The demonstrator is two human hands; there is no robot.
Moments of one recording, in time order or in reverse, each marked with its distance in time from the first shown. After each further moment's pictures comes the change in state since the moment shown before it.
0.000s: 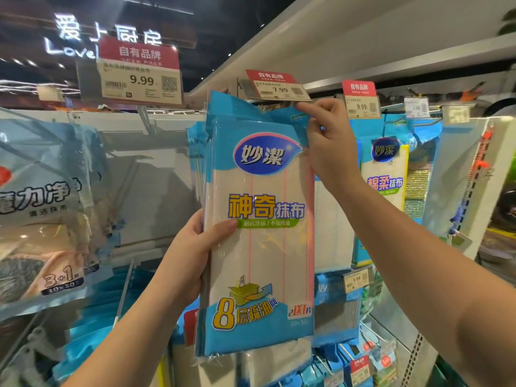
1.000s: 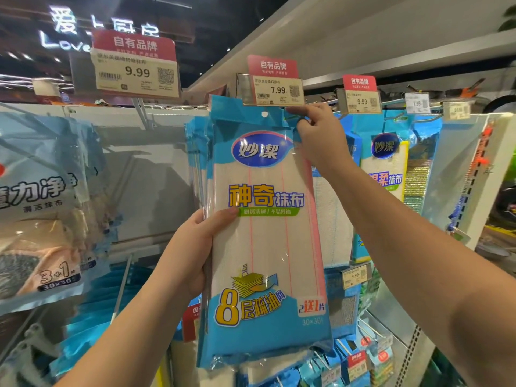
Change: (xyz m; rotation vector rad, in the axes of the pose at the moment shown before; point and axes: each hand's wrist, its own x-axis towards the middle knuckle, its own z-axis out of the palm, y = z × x) left_hand 0.003 0.004 0.009 -0.010 0.096 -0.139; right_hand 0.021 0.011 0.011 -0.157 -0.129 0.250
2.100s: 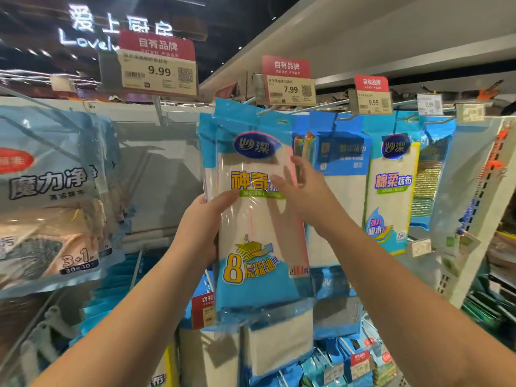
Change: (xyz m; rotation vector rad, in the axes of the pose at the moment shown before) left_hand 0.026 0.006 0.002 -0.046 0.182 0.063; right_hand -0.089 0.014 0.023 -0.018 -0.253 0.232
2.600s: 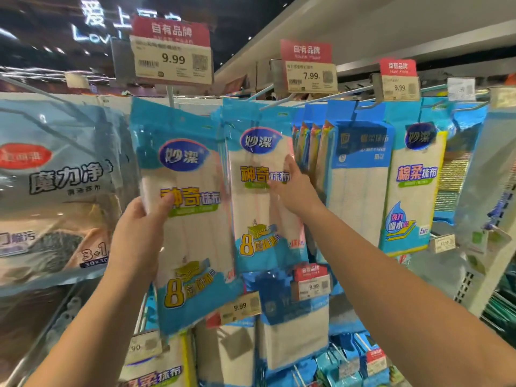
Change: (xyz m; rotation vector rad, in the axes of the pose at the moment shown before) left_hand -0.015 0.009 -0.093 0.261 0.427 0.276; right_hand 0.055 0.036 0.064 0.014 -0.075 0.159
